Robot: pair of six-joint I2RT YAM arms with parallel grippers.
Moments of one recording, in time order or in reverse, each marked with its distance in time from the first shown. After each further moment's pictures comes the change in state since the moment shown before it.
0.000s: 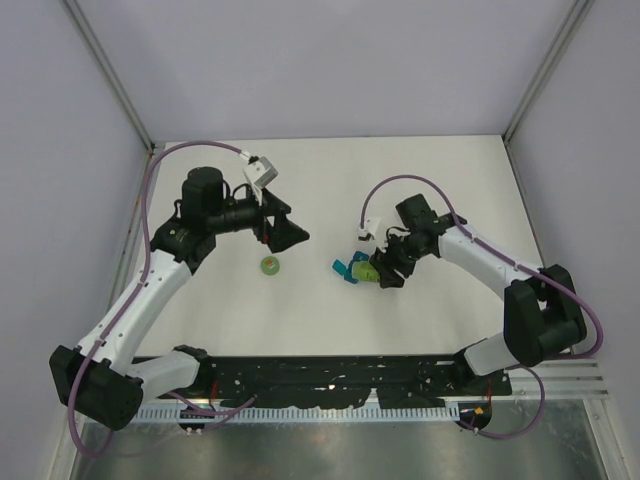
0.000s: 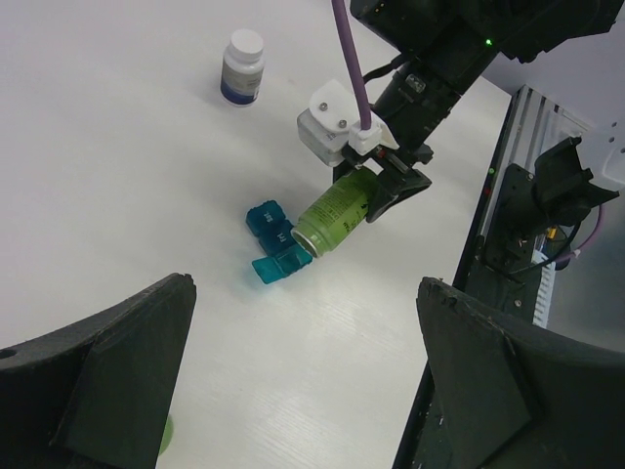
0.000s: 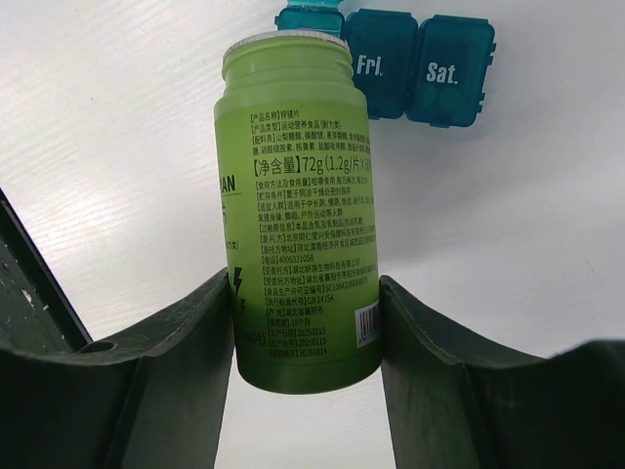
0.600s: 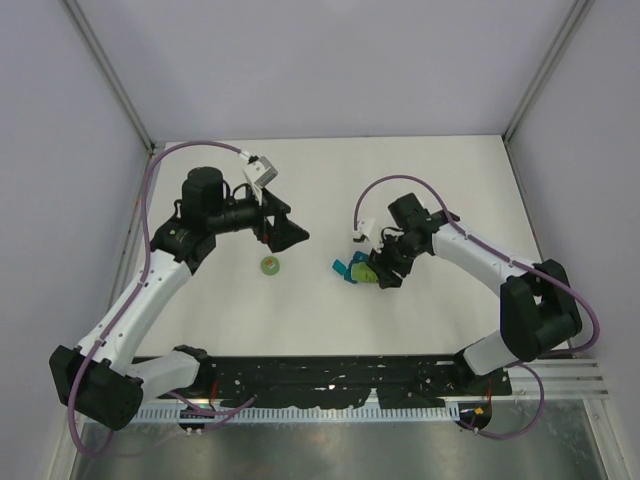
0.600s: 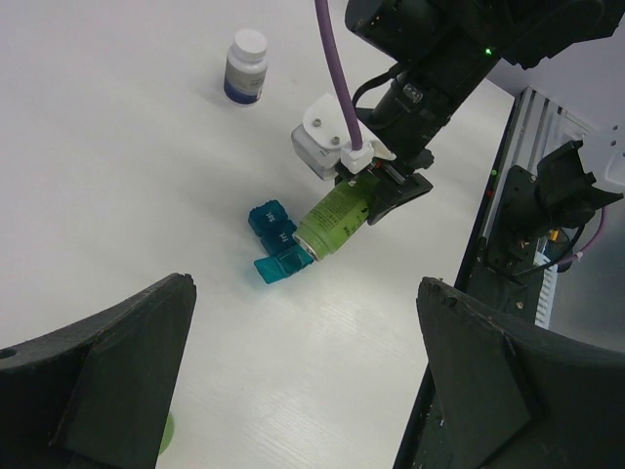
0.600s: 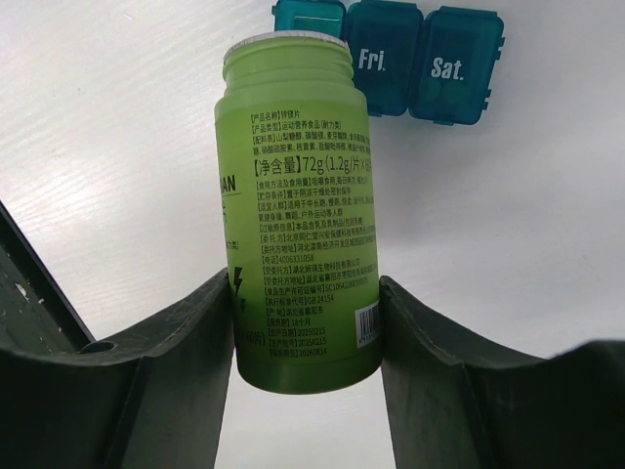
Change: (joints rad) left arm 0.000 0.000 0.000 0.000 -0.011 -0.003; right arm 0.047 0.031 0.046 -0.046 0.071 0.017
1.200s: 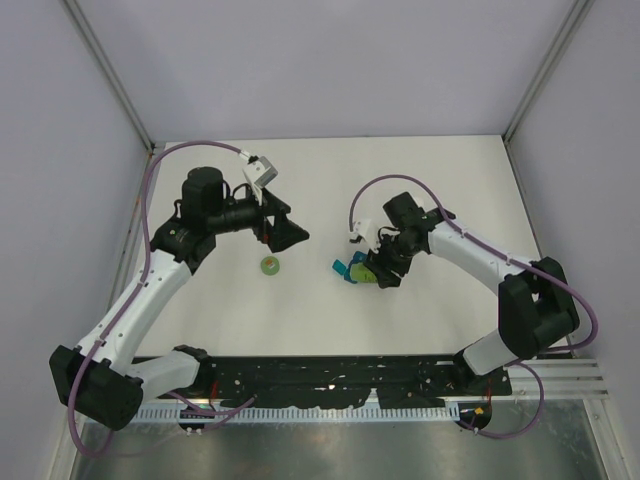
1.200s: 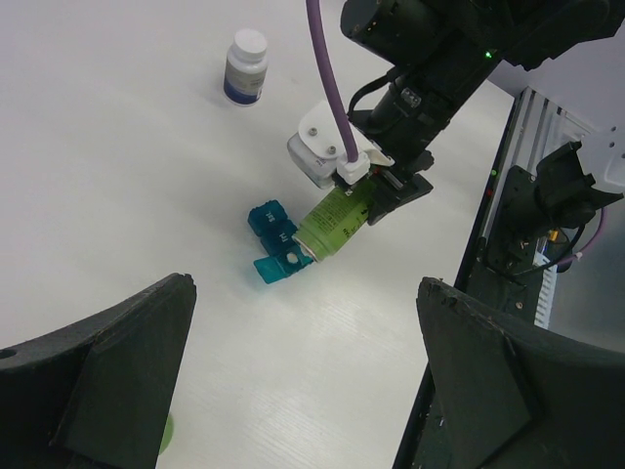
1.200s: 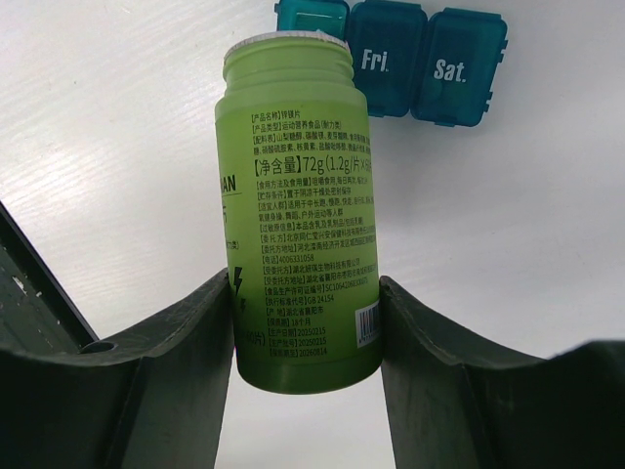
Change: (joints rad) left arm 0.000 0.000 0.000 0.000 0.000 -0.001; right arm 0.030 0.018 0.035 -0.033 0.042 0.002
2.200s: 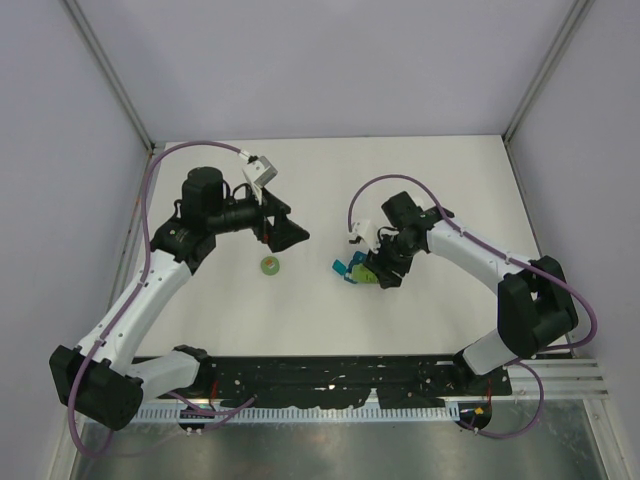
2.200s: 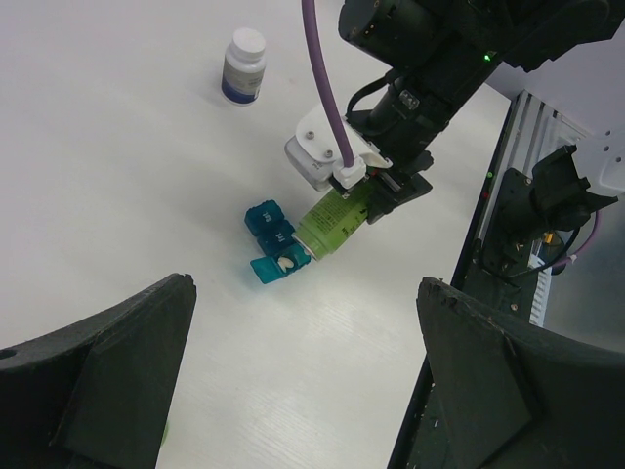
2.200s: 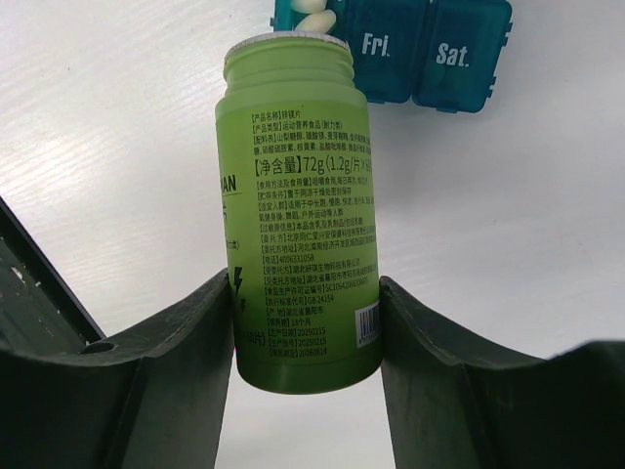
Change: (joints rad) left arm 0.000 0.000 0.000 0.000 0.000 -0.018; right arm 0.008 0.011 0.024 -0.035 0.028 -0.001
